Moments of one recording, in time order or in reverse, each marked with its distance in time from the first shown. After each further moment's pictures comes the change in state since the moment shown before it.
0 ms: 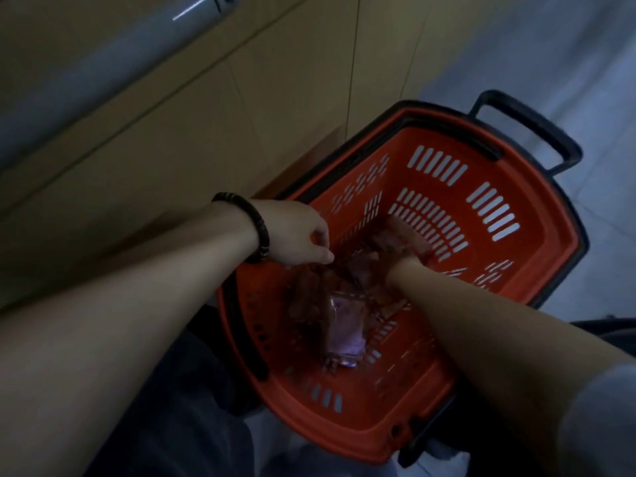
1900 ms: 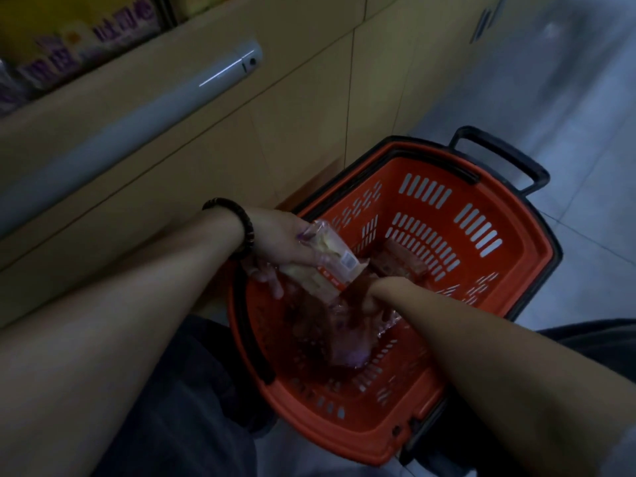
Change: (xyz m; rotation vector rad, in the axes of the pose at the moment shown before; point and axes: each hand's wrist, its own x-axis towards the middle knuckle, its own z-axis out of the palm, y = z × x) left_hand -0.041 -0.004 -0.013 -0.519 -0.142 -0.176; right_hand -0.059 -0.050 -0.034 0.374 -0.436 0.059
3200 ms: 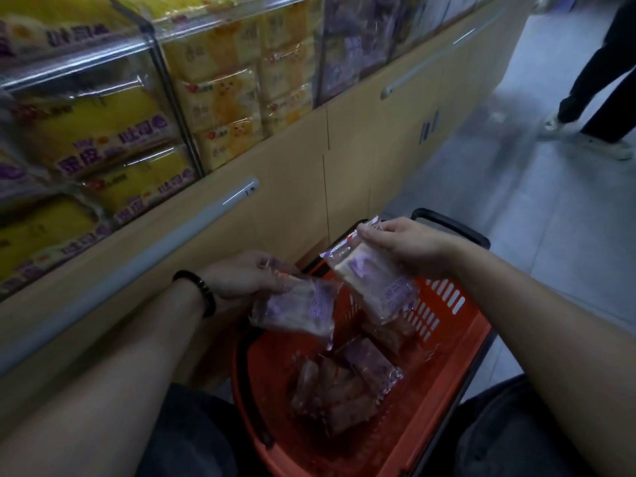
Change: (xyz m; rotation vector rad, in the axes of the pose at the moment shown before) left_hand -0.038 -0.012 -0.025 -0.605 0.331 0.352; right_hand -0.224 0.032 -0.090 1.005 0.505 -0.783
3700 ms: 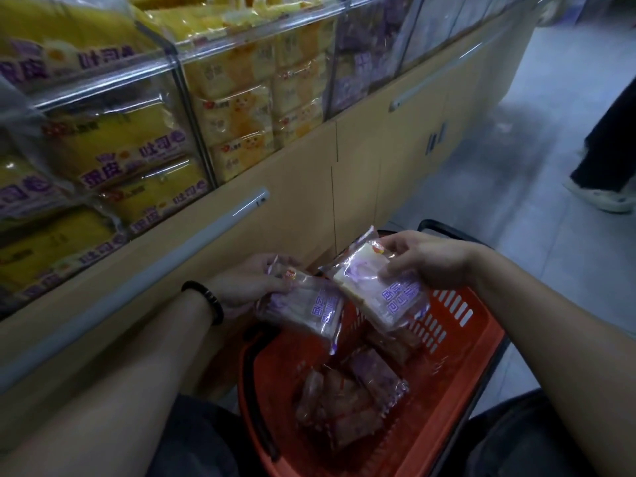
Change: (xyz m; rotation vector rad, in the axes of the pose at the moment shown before) left_hand 0.009 -0.005 -0.003 -0.139 0.030 0.109; right_hand -0.001 -0.003 -0.018 -0.040 -0.260 0.023
